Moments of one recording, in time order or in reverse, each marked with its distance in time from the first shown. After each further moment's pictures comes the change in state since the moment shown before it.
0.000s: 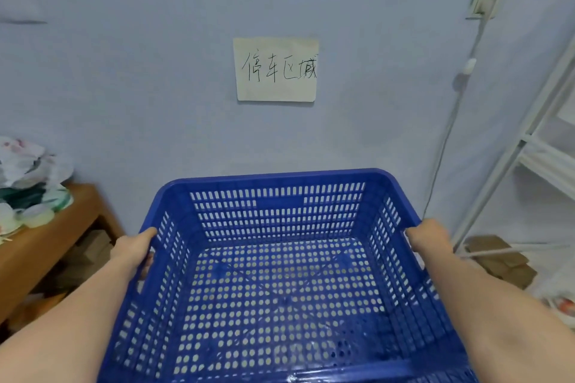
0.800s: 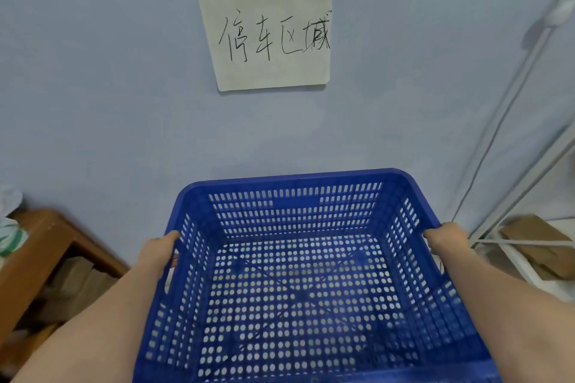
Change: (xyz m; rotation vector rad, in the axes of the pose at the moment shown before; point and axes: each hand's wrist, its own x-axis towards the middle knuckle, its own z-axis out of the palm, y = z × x) left_hand 0.176 0.075 0.135 0.065 -0.112 -0.073; right_hand 0.151 -0.059 0.106 0.030 -0.081 0.198
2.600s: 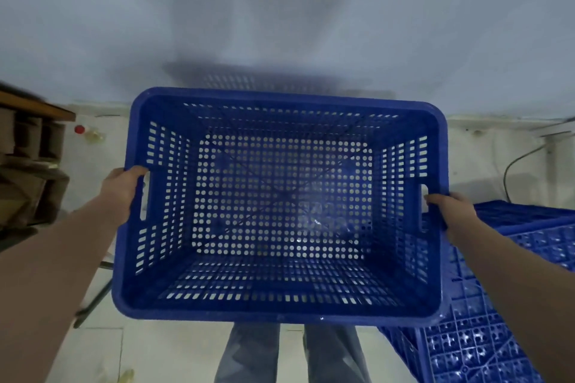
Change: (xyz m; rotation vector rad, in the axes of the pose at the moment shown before) left_hand 0.379 -0.360 0.175 0.170 -0.062 -0.482; right_hand 0.174 0.123 0.394 0.240 -0.261 0.539
